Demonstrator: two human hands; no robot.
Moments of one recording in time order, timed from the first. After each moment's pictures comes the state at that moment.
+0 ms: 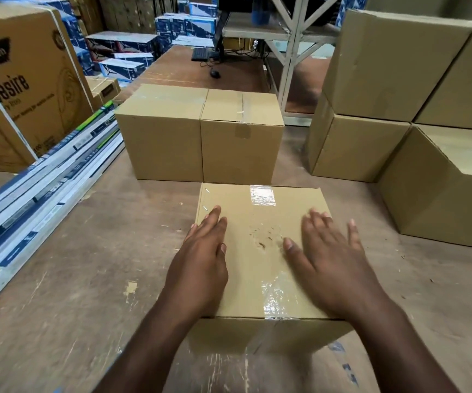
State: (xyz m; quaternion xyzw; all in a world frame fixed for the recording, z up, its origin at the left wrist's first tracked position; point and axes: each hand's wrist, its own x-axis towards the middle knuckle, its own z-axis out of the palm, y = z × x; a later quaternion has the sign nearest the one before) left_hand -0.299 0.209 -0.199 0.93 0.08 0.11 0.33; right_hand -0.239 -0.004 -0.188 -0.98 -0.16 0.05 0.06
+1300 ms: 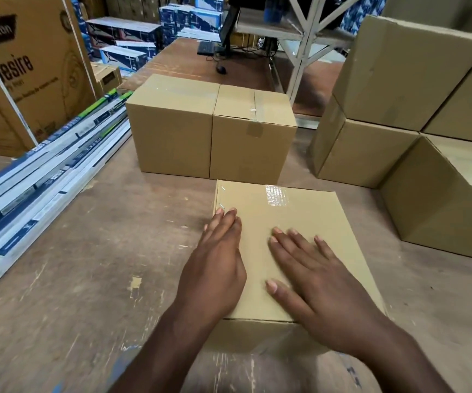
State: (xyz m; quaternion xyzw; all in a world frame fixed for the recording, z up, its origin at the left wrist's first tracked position) left_hand -0.295 0.220 -0.220 0.94 0.04 0.13 0.32; right_hand -0.271 0.019 -0.180 -0.94 -0.31 0.11 0.07
